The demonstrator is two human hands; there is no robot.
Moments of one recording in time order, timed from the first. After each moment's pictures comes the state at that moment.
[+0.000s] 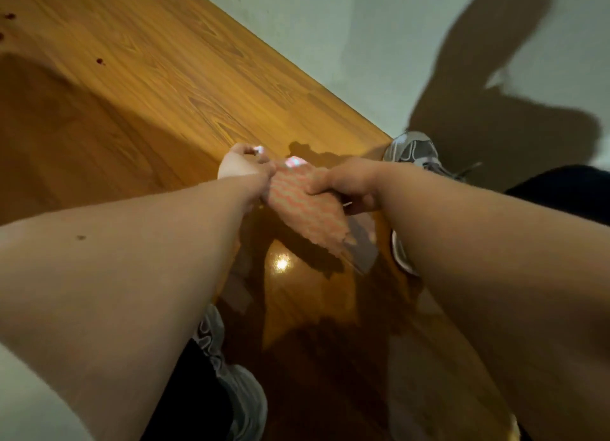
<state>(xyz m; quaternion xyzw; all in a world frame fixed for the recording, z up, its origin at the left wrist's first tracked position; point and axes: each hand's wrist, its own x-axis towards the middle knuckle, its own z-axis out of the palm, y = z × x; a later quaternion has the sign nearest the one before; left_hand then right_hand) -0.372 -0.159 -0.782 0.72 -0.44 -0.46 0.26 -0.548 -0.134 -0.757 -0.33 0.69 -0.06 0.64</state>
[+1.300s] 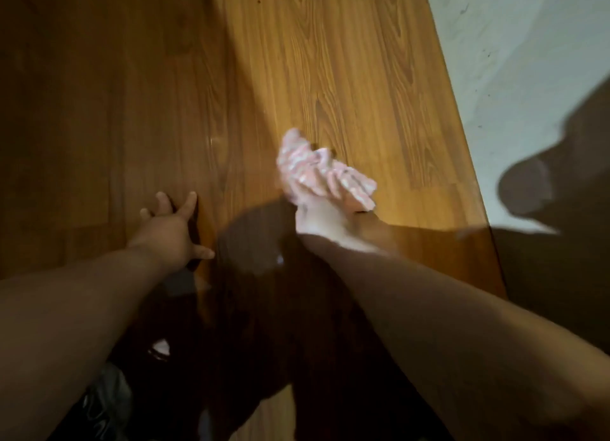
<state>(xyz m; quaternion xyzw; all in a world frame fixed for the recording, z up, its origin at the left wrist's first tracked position) -0.197 -0.166 -0.869 0.85 -0.34 -0.39 -0.13 -0.404 -0.297 -0.895 -0.84 0.45 0.11 0.27</state>
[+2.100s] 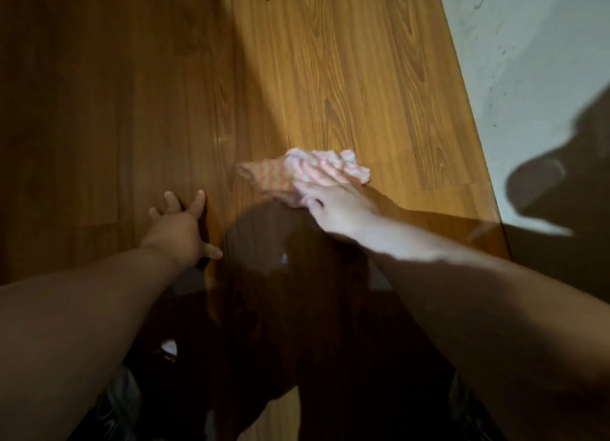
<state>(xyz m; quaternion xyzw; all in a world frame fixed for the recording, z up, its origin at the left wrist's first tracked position) -0.199 -0.175 -0.866 0.85 -0.34 -0.38 -0.14 -0.408 -0.331 -0.900 -0.90 0.33 0.12 0.25</state>
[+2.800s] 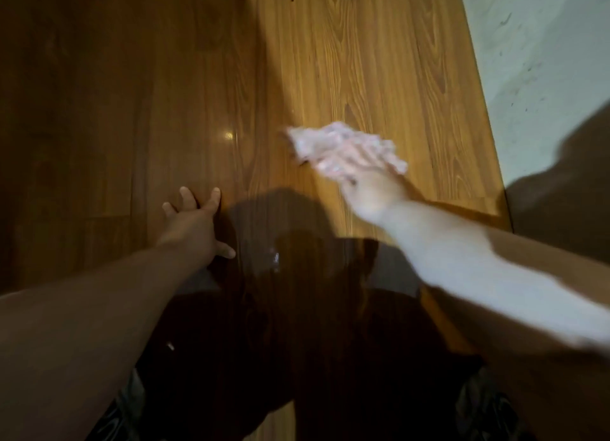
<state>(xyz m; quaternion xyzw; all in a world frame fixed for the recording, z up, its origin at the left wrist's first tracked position) -0.194 -0.168 -0.883 0.85 -0.35 -0.37 -0.12 -0.409 -0.365 -0.895 -0.88 0.42 0.11 0.20</state>
